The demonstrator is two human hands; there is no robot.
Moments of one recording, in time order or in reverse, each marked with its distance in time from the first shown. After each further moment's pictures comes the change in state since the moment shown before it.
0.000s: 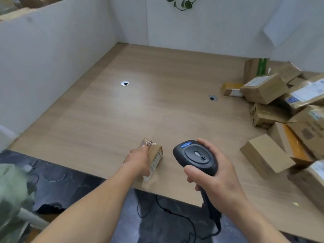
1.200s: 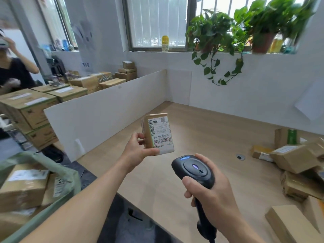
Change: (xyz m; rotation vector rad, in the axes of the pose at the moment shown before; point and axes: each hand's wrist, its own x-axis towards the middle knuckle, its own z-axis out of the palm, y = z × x) left_hand -0.150 -0.042 -0.163 -1.250 0.649 0.155; right_hand -0.035 -0.099 0.006 0.114 -0.249 -0.212
